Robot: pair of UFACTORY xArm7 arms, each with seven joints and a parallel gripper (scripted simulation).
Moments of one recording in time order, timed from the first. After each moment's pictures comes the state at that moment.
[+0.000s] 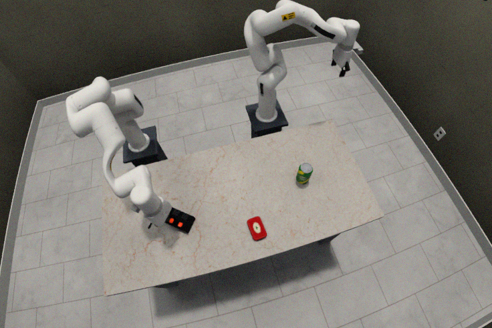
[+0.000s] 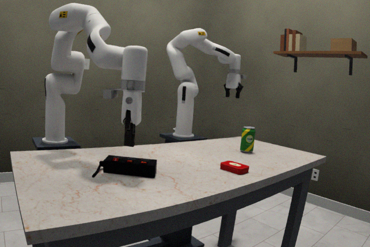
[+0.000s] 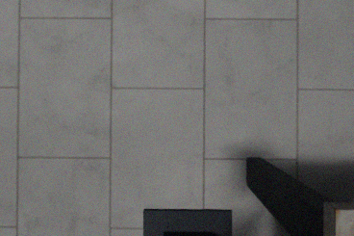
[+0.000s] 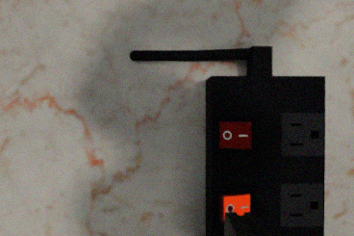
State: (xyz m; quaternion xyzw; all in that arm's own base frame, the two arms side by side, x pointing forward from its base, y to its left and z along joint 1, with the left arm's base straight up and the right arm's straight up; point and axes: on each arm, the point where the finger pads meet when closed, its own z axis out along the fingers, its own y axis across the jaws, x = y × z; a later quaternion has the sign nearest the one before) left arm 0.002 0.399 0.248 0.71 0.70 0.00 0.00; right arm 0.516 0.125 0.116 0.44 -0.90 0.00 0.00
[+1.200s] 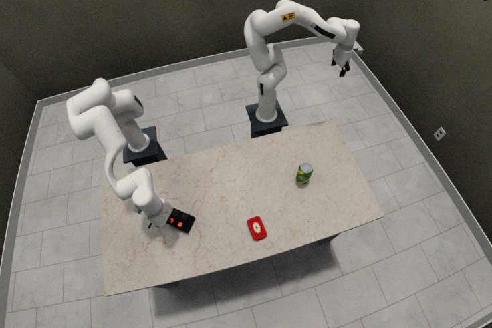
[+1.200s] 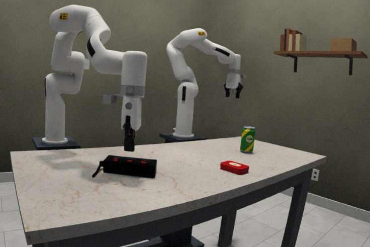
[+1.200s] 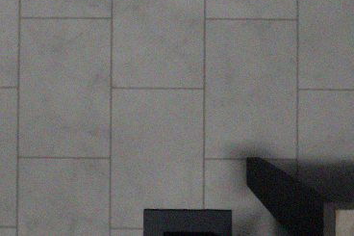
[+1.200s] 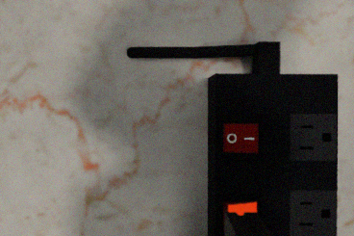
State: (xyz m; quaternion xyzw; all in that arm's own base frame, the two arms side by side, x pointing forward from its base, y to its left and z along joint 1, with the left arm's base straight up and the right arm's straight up) left arm 0.002 0.399 0.248 0.71 0.70 0.00 0.00; right arm 0.516 0.125 0.100 0.44 -0.90 0.00 0.00
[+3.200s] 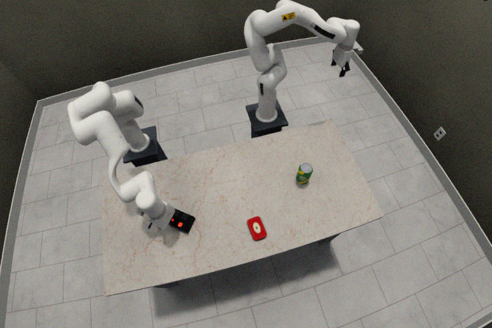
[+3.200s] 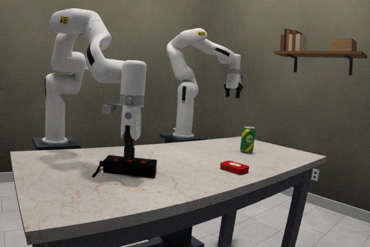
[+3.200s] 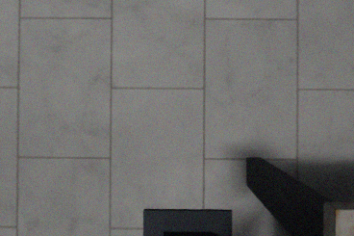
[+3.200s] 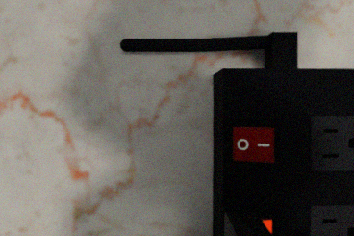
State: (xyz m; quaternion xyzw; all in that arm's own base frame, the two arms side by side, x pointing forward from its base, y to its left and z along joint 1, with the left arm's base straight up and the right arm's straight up) left arm 0.002 0.399 0.248 0.71 0.70 0.00 0.00; right arm 0.516 0.125 0.072 0.44 -0.90 0.00 0.00
